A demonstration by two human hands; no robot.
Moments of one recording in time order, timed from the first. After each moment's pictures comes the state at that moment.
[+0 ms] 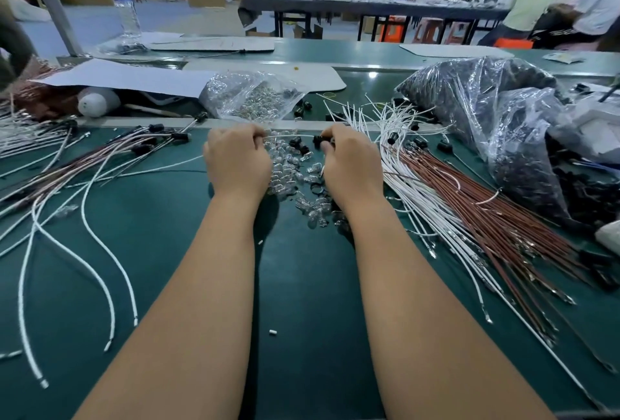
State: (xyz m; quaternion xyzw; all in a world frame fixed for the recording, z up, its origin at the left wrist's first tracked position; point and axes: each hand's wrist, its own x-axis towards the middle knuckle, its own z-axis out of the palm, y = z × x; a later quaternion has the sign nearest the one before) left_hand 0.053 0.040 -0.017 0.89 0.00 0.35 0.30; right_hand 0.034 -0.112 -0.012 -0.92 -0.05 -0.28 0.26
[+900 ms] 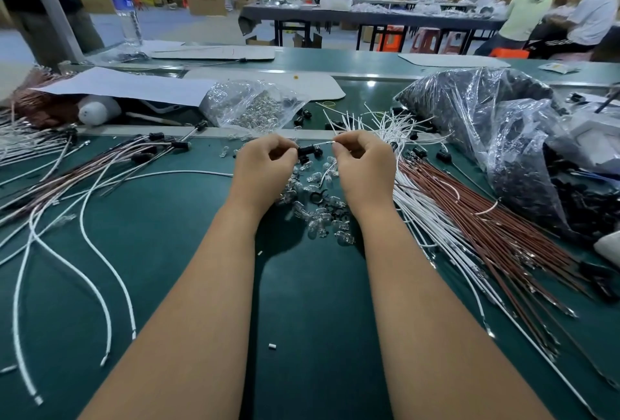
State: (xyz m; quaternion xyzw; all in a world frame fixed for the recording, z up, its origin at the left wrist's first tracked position) left_hand 0.046 0.022 -0.015 0.82 -0.10 0.20 0.53; right_hand 0.029 -0.122 -0.007 -0.80 0.00 -0.31 0.52
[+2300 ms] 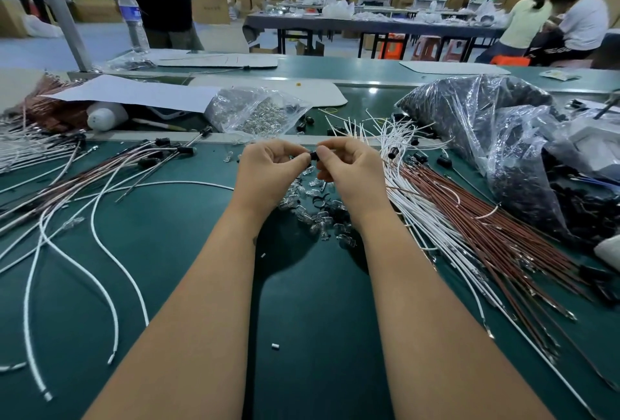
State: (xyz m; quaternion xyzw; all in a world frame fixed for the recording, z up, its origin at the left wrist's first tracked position) left_hand 0.030 0.019 -0.004 0.75 -0.11 0.17 0.63; right_hand 0.023 -0.113 -0.004 -0.71 -0.06 -0.18 0.68
